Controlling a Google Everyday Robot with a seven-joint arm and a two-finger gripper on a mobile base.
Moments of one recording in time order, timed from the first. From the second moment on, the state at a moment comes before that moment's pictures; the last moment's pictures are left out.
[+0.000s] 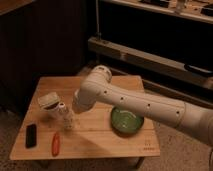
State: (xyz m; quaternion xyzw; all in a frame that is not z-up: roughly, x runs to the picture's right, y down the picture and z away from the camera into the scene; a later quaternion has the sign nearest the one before) arm -0.140 0.087 0.688 -0.29 0.15 0.91 0.27
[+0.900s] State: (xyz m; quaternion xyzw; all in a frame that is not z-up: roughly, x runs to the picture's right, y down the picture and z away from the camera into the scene) arm -0.162 0.060 0.698 -0.28 0.13 0.91 0.30
